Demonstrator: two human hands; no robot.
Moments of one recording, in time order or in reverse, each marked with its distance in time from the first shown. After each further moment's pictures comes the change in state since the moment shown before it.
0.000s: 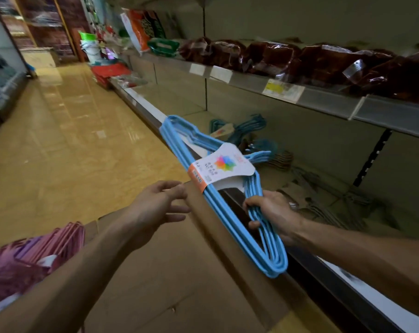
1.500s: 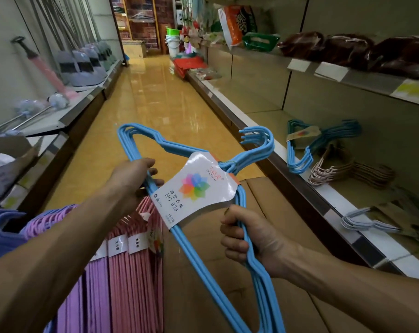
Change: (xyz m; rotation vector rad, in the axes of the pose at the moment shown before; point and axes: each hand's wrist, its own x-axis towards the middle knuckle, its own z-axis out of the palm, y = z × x) left_hand -0.025 -0.023 -0.193 -0.321 0.566 -0.027; right_hand -0.098 0.014 0.188 0.166 -0.771 0.251
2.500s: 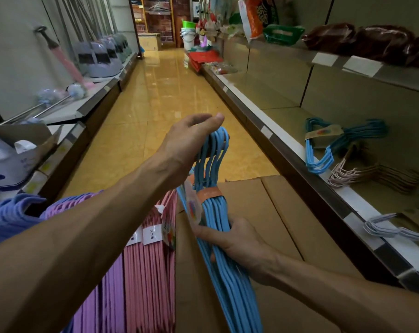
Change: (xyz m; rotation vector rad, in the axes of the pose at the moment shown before) left_hand -0.025 0.031 0.037 0.153 -0.366 0.344; right_hand 0.027 0.033 0.028 -0.489 0.128 -0.116
